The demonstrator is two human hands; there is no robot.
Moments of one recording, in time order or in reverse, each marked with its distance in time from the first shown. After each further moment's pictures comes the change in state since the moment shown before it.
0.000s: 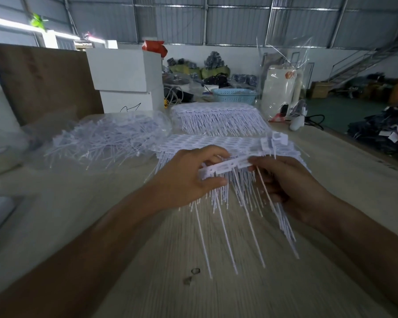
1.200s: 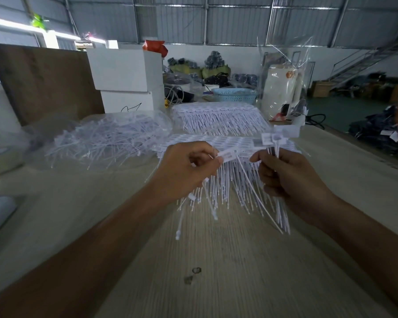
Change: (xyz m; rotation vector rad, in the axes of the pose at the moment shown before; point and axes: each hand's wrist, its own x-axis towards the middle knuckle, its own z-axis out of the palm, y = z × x) left_hand 0.003 -0.008 0.006 -0.312 0.220 -0.066; right_hand 0.003 0.003 -0.008 -0.076 0.012 -0.156
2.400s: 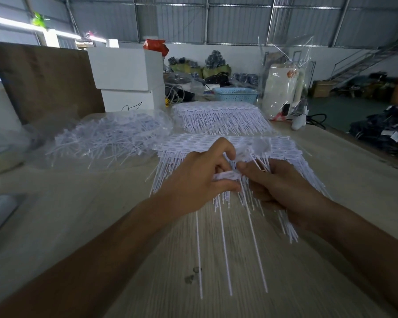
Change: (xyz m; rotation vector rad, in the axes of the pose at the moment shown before) left_hand -0.006 0.015 0.018 0.210 -0.154 0.166; right_hand -0.008 0.003 0.011 -0.130 -0.184 0.057
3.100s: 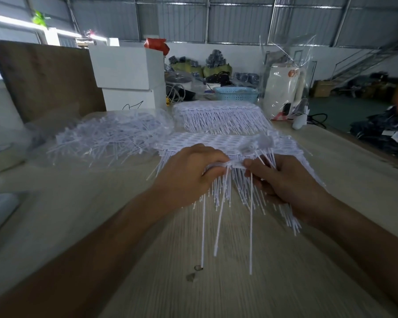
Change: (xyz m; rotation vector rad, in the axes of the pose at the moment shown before) left_hand -0.003 -0.014 -0.014 0.223 0.041 0.035; right_hand 0.004 0.000 -0.006 -0.118 0.121 -0.096
